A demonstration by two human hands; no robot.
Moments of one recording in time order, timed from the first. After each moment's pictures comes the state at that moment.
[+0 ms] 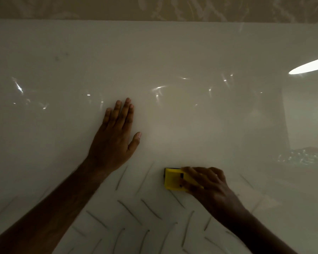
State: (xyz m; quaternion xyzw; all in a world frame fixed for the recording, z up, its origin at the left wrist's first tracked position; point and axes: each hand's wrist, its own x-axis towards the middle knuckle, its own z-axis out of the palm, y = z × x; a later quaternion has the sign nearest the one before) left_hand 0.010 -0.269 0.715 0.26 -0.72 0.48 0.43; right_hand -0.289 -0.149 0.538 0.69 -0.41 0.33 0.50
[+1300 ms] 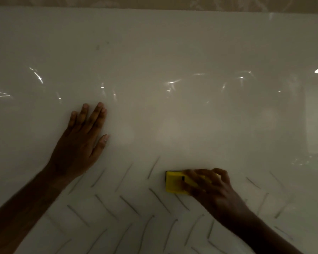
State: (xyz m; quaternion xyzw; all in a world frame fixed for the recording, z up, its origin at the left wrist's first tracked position) left_hand 0.184 -0.299 0.688 0.29 -0.72 0.46 0.43; right_hand -0.211 -0.163 0.540 0.72 -0.38 0.28 0.51
